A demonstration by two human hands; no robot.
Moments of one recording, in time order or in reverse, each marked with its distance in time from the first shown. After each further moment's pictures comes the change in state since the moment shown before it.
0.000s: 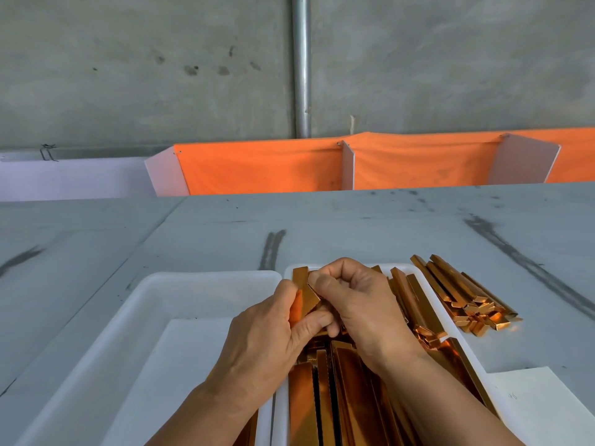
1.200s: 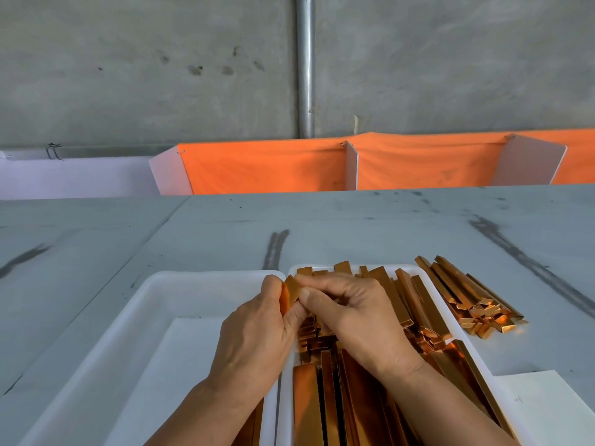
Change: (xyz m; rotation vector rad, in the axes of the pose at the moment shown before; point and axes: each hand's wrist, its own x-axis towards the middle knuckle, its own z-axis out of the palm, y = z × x) left_hand 0.003 -0.006 -0.005 0.160 0.007 -0.165; right_hand -0.009 0.001 0.008 -0.232 -0.043 -0.164
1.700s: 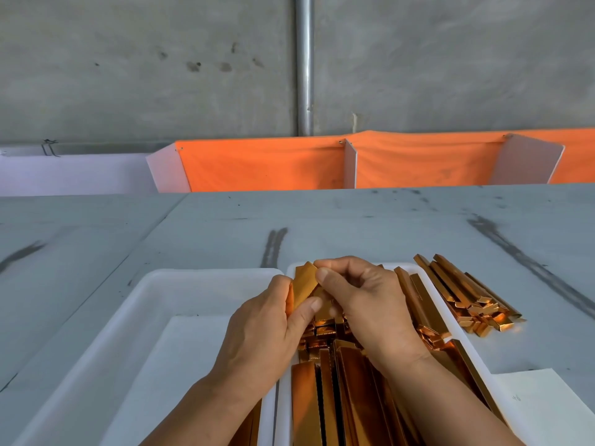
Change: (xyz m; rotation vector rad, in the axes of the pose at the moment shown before) left_hand 0.001 0.005 0.004 -0.057 0.008 0.051; right_hand 0.008 0.002 -0.007 0.154 0.133 0.116
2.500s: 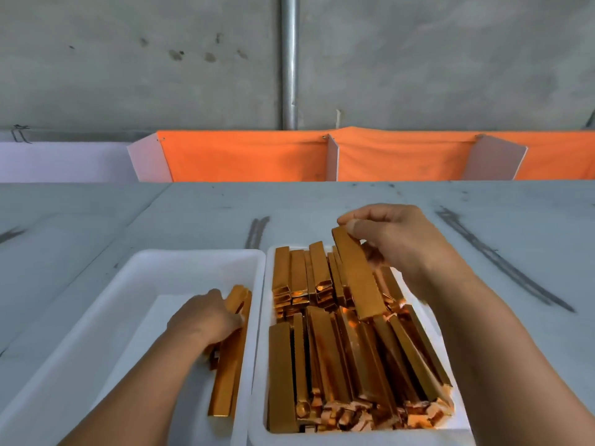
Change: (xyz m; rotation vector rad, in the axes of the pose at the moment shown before) left_hand 0.000 -0.057 -0.001 0.363 -0.487 -0.578; right_hand -0.007 -0.075 -0.057 -0.256 0.008 0.100
